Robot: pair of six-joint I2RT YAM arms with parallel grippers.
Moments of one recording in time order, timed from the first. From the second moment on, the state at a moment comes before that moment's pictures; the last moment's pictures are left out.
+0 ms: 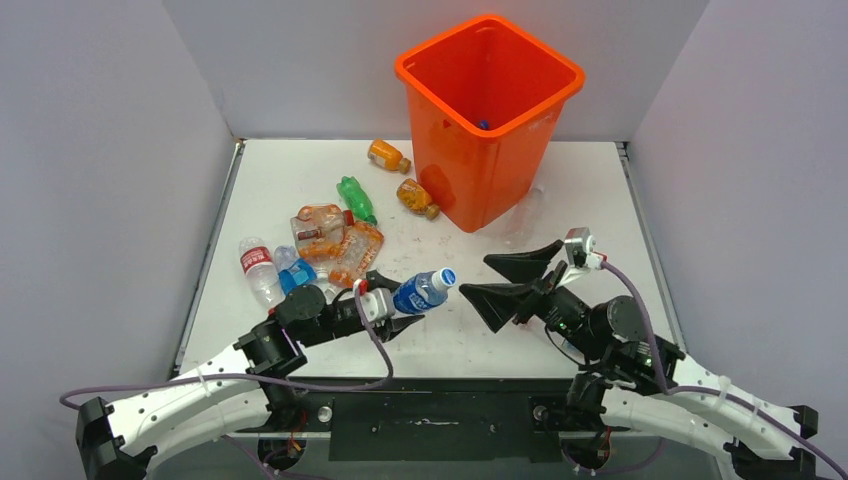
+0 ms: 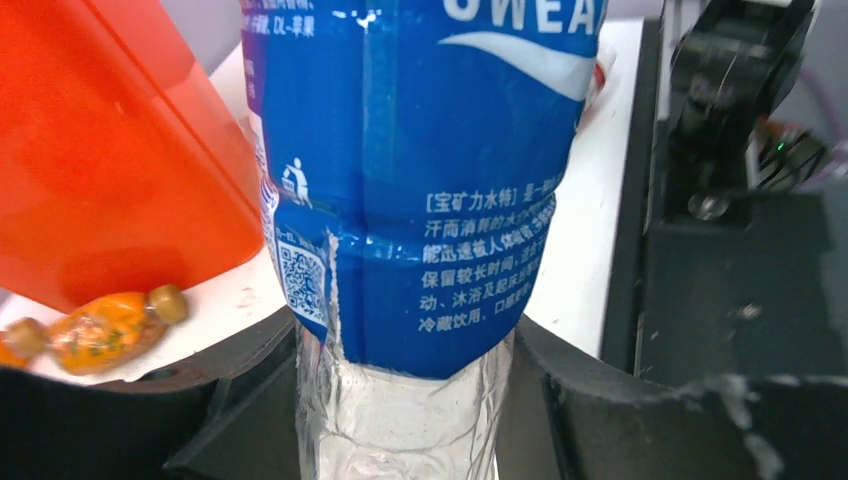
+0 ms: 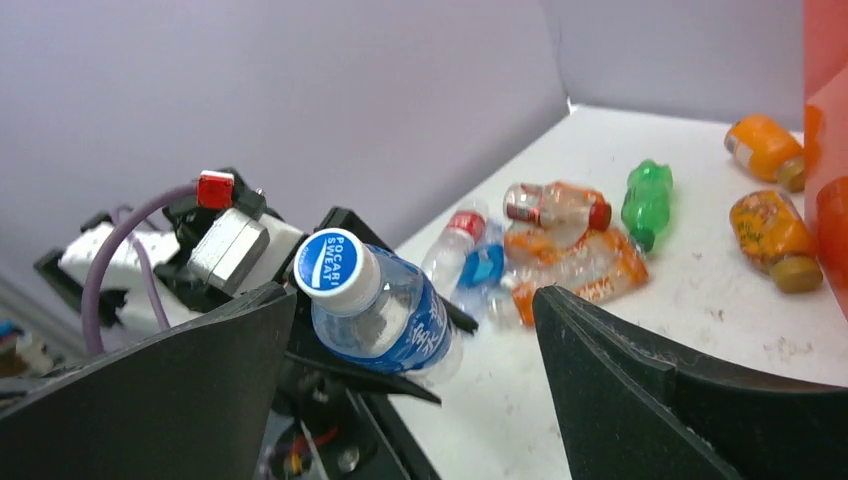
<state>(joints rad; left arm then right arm) -0.99 0.67 0.52 0.09 0.24 0.26 1.11 0.55 0.78 -0.08 0.14 0.42</state>
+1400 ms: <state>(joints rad) -0.95 0.70 0.53 0.25 0.18 -0.04 1.11 0.94 1.12 0.12 0.31 0.27</state>
